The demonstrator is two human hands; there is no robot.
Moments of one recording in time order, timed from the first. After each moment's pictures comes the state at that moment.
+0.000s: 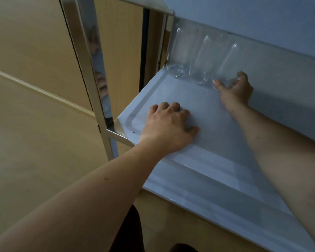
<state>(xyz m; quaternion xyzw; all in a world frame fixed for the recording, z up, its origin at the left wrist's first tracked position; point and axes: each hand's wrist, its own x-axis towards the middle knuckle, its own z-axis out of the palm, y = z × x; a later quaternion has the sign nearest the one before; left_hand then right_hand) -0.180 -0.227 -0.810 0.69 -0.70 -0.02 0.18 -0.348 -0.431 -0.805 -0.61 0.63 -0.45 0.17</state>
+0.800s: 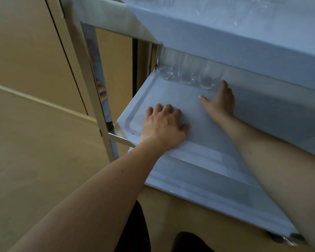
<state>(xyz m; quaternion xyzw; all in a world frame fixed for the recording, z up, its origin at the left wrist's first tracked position) -0.181 -0.224 -0.808 0.69 -0.70 -0.01 0.16 -0.347 -0.364 -0.797 -0.68 0.67 -0.27 0.08</state>
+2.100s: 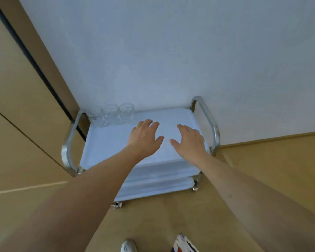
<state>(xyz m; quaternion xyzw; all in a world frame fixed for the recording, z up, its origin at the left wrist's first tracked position) -0.398 -0.075 -0.245 0.55 -0.83 -0.08 0.08 -0.574 -0.035 -0.270 -0.64 0.74 -0.13 0.13</state>
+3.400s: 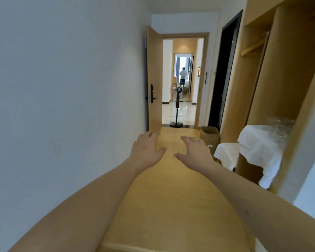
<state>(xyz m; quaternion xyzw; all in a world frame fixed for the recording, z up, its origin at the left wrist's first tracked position) -0.873 -0.094 -0.067 -0.06 -0.96 -0.18 0.19 -0.887 0.099 -0.075 -0.12 0.97 -0.15 -0.14</state>
